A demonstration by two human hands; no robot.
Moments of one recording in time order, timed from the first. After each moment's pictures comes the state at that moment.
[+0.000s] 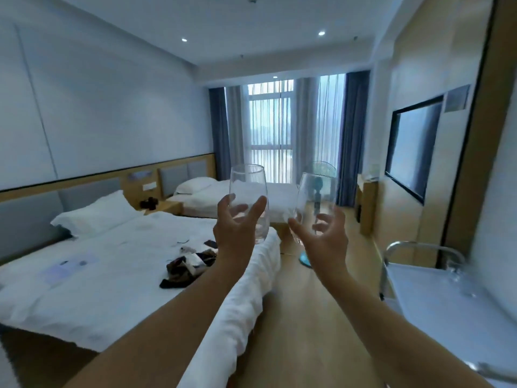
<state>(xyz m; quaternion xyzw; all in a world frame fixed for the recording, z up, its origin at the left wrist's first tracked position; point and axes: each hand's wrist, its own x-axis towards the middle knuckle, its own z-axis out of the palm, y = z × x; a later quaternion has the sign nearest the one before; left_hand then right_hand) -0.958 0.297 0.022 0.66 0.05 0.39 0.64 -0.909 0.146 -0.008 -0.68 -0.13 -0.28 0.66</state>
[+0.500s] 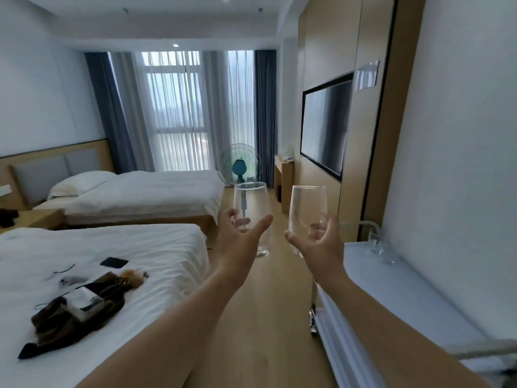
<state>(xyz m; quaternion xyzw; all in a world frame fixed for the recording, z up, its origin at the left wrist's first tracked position) -0.687 0.228 -0.057 0.71 -0.02 0.17 0.69 -0.697 0.065 -0.085 -0.75 0.05 -0.31 0.58</state>
